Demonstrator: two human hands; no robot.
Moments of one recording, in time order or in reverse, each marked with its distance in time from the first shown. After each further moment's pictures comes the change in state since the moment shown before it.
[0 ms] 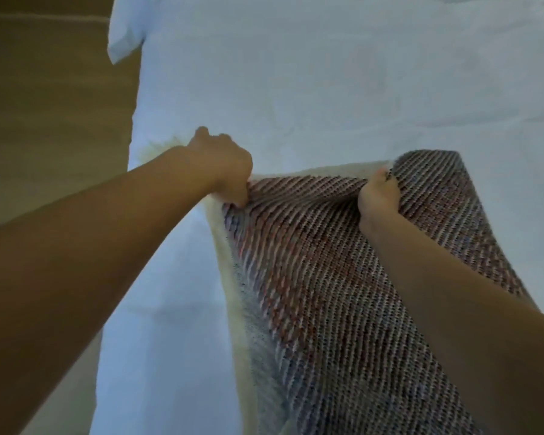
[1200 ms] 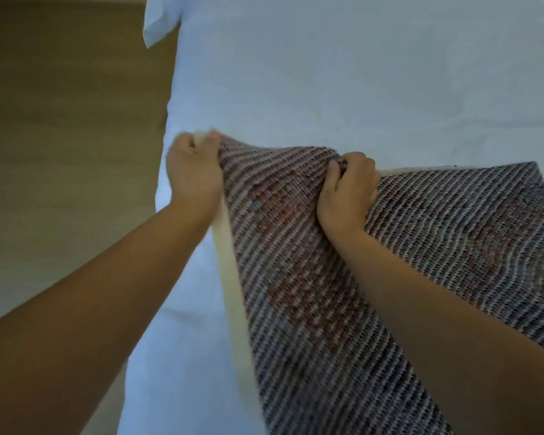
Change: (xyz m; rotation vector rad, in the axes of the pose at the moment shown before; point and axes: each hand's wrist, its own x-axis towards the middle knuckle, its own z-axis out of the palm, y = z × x) left_hand -0.013 -0.036 0.069 -1.550 0.775 -0.783; right_hand -0.056 0.014 0.096 -0.362 0.073 -0.766
